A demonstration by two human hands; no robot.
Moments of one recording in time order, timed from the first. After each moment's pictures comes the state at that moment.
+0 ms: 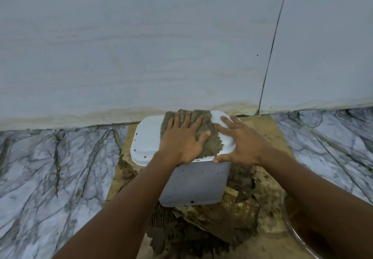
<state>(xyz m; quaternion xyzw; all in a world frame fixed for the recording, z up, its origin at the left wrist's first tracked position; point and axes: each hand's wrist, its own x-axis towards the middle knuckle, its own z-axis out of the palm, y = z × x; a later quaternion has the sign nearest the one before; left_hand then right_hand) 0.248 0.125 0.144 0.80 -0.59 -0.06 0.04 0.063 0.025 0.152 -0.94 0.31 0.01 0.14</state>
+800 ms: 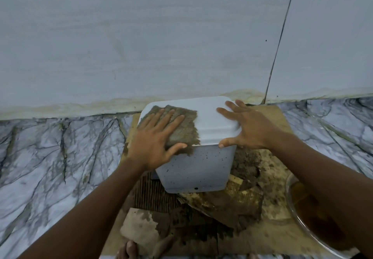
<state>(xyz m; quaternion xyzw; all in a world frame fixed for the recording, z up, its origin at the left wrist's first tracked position) 0.315 0.197 0.111 0.74 -0.66 0.13 0.04 0.069 0.015 0.150 -0.94 0.30 0.02 0.13</state>
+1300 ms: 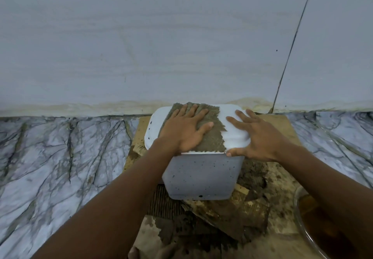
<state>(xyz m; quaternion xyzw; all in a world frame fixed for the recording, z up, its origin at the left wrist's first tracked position) 0.291 0.135 0.145 0.78 -0.61 -0.07 0.07 0.071 0.020 0.148 -0.94 0.31 0.02 0.11</state>
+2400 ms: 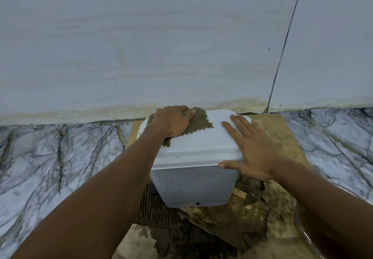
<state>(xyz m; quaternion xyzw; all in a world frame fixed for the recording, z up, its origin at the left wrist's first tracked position) 0.327 0.089 0.153 0.83 -0.54 -0.10 0.10 0.068 0.036 0.134 -0.96 0.29 0.00 0.05</state>
